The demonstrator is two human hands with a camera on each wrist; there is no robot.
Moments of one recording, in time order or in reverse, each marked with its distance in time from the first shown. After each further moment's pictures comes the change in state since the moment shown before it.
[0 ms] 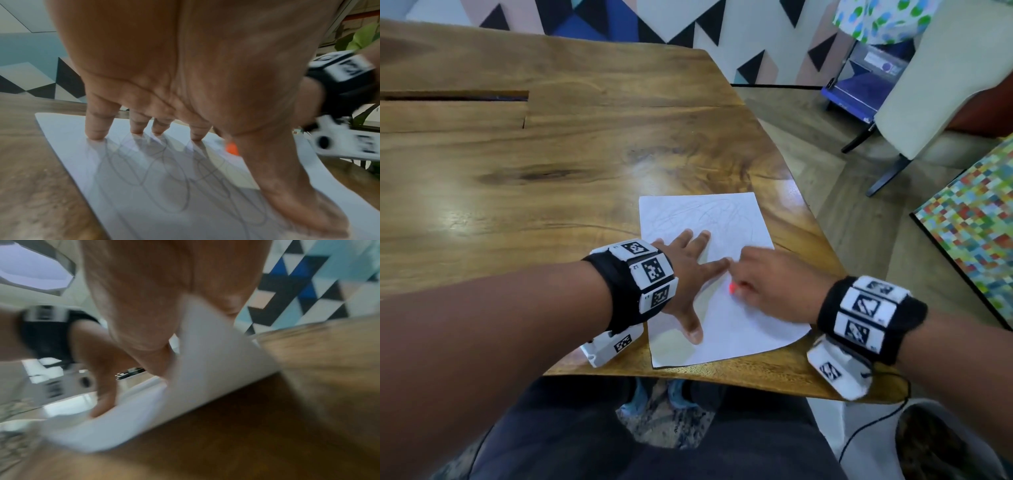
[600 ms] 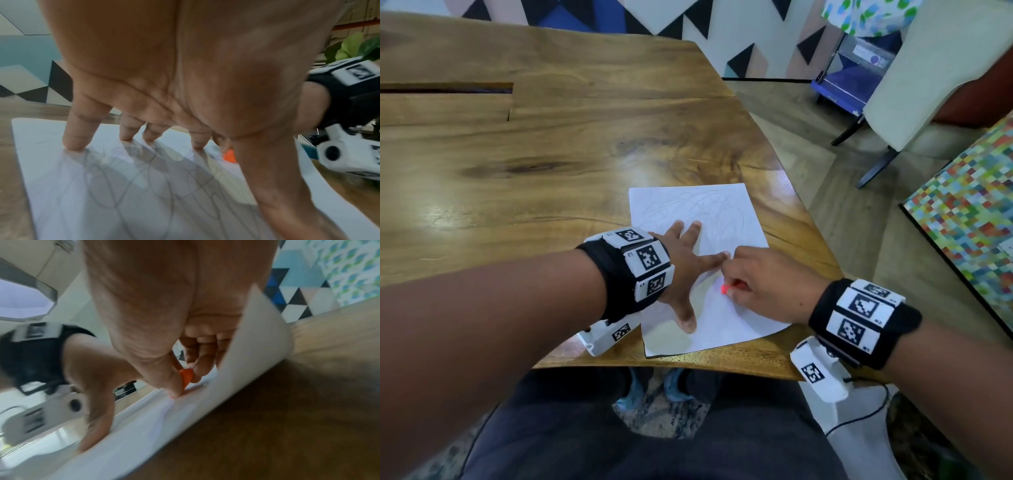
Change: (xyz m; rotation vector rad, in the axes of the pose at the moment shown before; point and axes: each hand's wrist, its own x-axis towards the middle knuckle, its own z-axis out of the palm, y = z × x) left_hand -0.002 0.010 -0.004 0.029 -0.027 -0.047; right_hand -0.009 -0.007 0.010 0.085 0.007 0.065
